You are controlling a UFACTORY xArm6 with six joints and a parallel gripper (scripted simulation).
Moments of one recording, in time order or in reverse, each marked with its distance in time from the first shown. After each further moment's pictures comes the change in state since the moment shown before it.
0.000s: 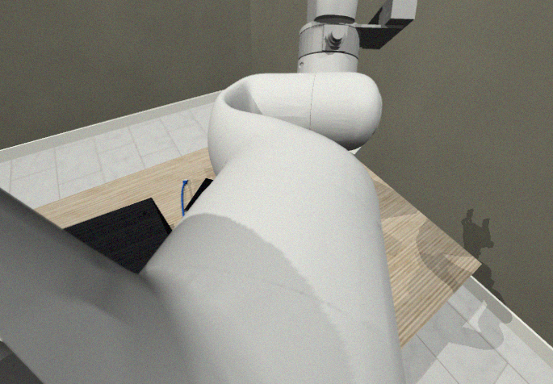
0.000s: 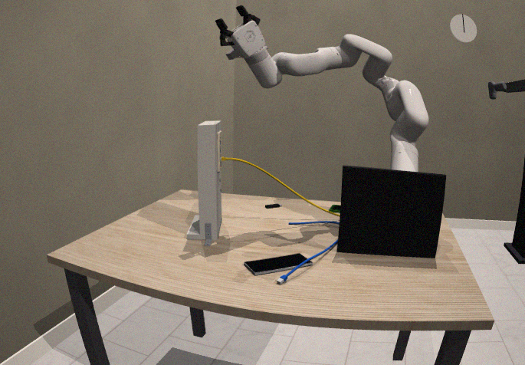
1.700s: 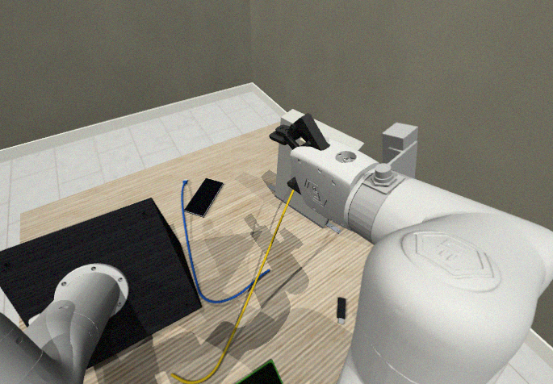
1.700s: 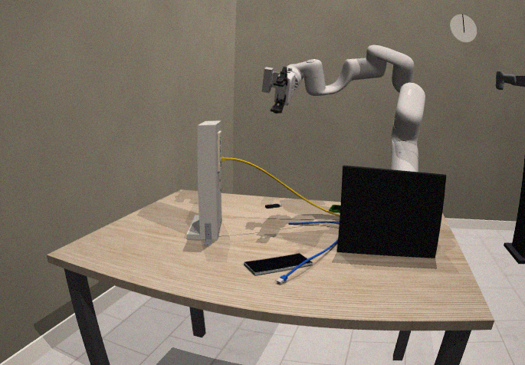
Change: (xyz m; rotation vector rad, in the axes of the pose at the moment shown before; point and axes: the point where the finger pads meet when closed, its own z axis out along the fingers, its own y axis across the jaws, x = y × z) arm -0.039 0.039 -0.311 -1.164 -0.747 0.043
